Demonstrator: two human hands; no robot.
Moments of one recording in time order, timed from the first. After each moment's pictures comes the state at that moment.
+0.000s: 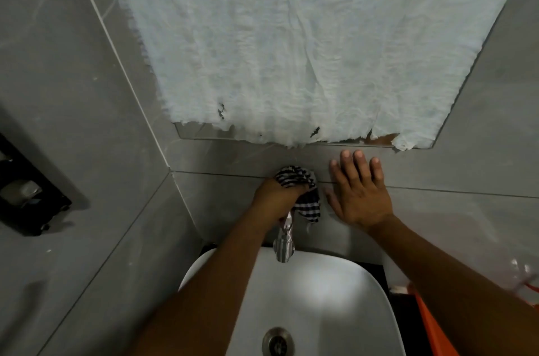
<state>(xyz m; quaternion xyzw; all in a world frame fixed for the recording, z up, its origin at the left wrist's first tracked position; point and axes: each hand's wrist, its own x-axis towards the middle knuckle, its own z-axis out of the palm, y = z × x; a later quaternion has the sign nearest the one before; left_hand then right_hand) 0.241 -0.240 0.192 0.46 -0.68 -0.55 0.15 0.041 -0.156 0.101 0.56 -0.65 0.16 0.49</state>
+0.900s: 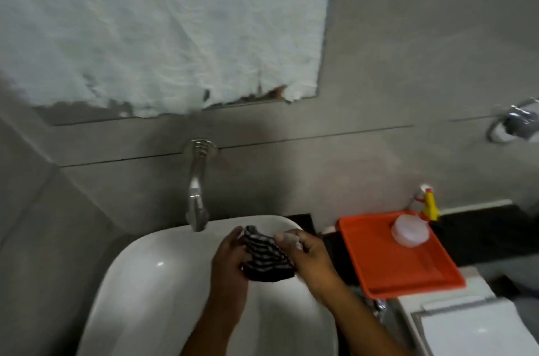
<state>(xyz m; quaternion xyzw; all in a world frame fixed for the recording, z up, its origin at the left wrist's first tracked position) 0.276 -0.103 0.042 0.41 -0.44 -0.77 0.21 0.169 0.012 0.053 0.17 -0.64 0.65 -0.37</state>
